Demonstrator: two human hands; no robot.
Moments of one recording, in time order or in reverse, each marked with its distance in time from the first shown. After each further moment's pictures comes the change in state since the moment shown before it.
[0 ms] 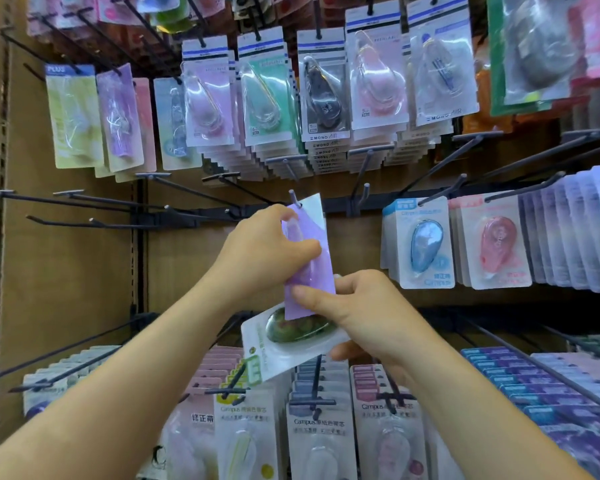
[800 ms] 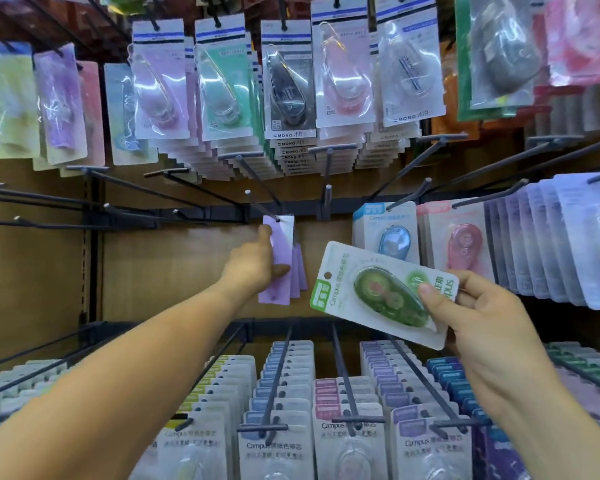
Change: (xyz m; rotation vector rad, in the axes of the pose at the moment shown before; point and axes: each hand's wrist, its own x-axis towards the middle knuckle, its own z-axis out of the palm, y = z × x) left_hand 0.097 -0.064 0.112 0.391 -0.107 -0.014; right_hand -0.019 0.048 -0.100 0.316 0.556 -0.133
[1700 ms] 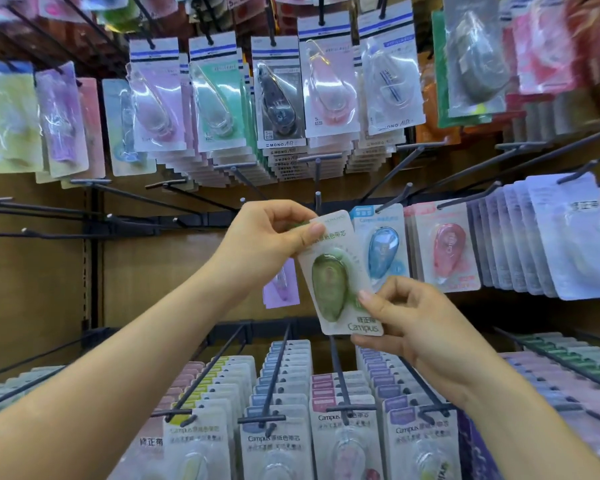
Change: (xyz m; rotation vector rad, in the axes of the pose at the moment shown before) left_hand -0.102 0.058 -0.105 -1.071 -0.005 0.313; right_hand -0.011 -0.010 0.022 -0.039 -0.333 0.159
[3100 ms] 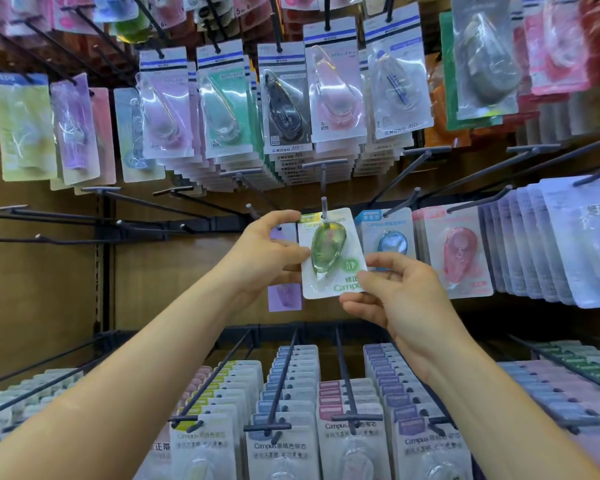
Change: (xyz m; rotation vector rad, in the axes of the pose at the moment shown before) left_hand 0.010 -0.017 -0.003 -0.098 0.050 -0.361; right_hand 0.020 -0.016 0.026 0.078 0.148 -0.037
